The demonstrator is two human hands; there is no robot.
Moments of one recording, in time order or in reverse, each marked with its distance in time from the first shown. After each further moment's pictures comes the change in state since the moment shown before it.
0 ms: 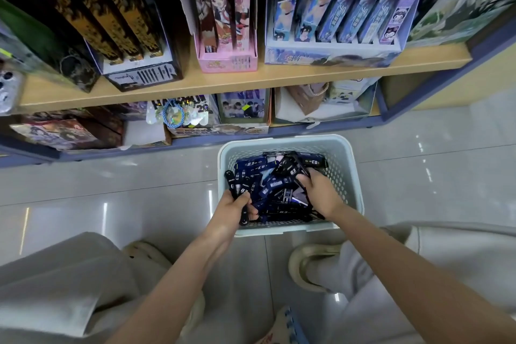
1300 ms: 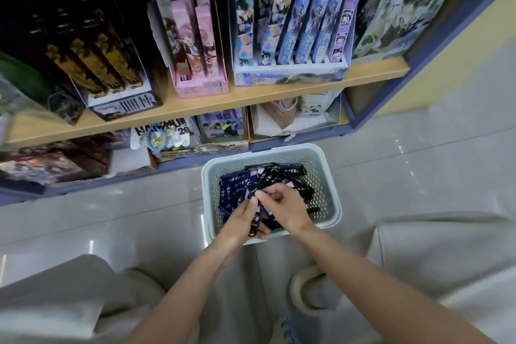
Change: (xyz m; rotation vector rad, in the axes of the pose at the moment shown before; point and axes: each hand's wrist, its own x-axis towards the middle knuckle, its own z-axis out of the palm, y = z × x) left_hand -0.022 0.005 0.035 0.097 -0.285 0.062; right_hand -0.056 -0.048 0.018 0.358 0.184 -0.056
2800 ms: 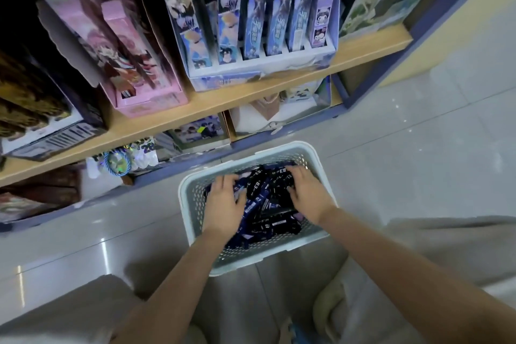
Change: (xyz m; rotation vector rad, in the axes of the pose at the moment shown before) left_hand 0.095 0.013 -0.015 1.037 0.271 0.331; right_hand 0.077 0.073 -0.059 -0.635 -0.120 -0.189
